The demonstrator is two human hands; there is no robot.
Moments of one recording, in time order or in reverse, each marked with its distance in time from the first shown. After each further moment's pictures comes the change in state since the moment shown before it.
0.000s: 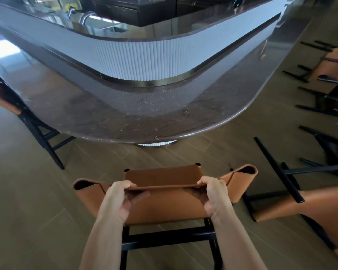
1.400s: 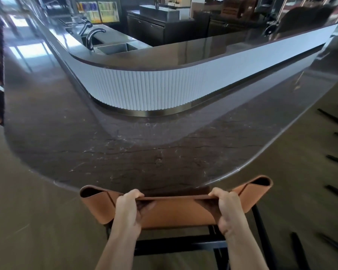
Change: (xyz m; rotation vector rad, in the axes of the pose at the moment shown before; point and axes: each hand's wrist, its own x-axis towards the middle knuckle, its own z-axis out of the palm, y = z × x) left_hand 0.124 -0.022 0.333 -0.196 0.198 0.165; right_hand 0.259 -0.285 -0.038 -0.364 -0.116 -0.073
